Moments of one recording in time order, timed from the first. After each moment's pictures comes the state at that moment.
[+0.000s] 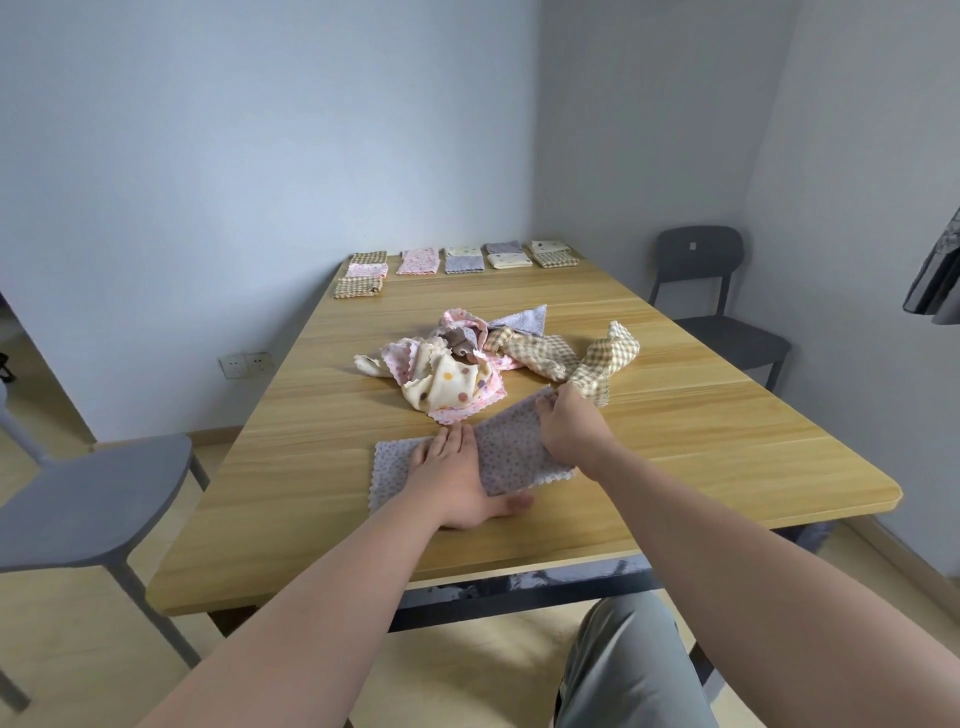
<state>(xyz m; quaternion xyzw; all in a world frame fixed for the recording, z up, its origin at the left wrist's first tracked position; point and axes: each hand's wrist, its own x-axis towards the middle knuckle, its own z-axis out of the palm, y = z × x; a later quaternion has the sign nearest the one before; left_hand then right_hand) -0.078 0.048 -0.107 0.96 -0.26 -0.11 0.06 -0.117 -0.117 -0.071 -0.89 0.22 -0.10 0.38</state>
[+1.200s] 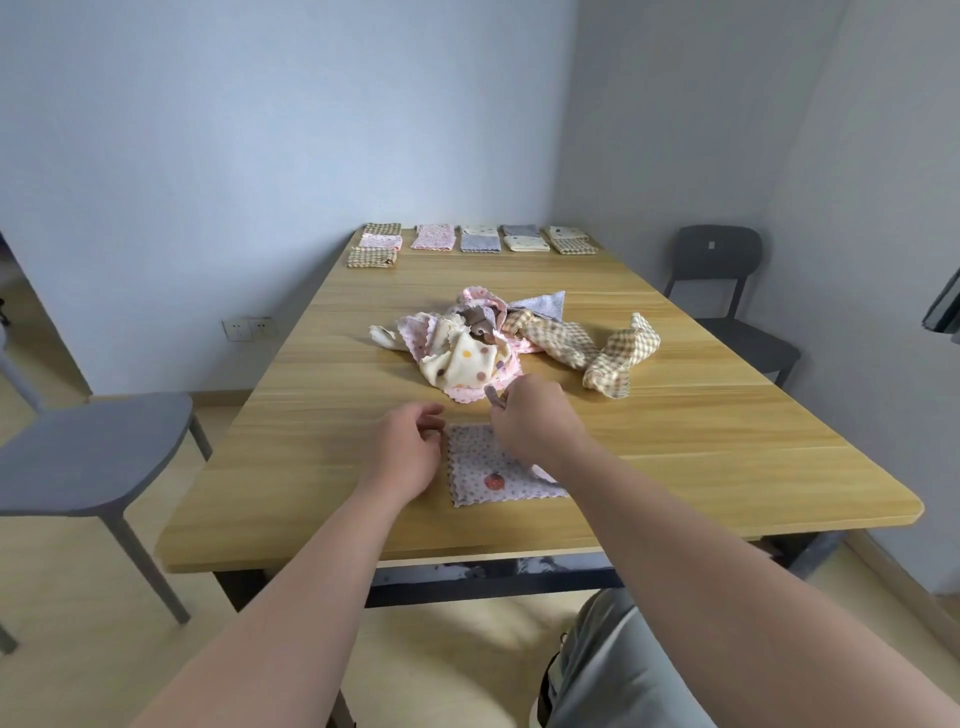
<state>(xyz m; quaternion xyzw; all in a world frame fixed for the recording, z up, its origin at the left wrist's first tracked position) -0.062 0.105 -0.122 0.87 -0.11 0.03 0.48 -0.114 -0.048 -0.059 -0.96 0.14 -0.06 0.24</state>
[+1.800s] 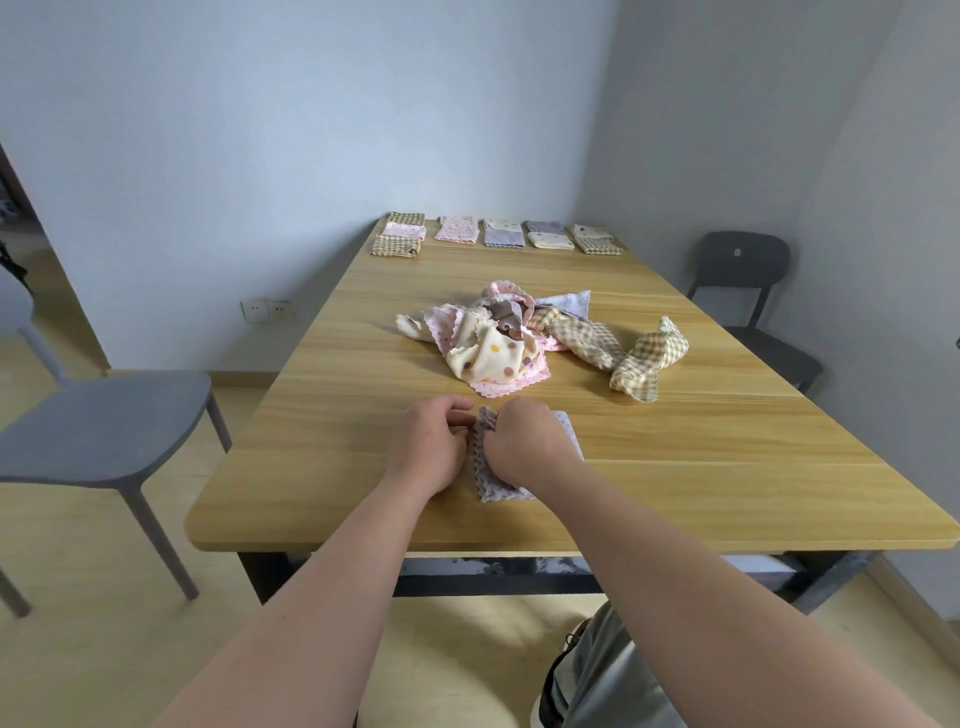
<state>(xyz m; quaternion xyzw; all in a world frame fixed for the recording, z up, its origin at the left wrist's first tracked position) -0.059 0.109 -0.126 0.87 -0.13 0.03 0.48 -0.108 -0.010 -0.080 -0.97 0.13 -0.02 0.21</state>
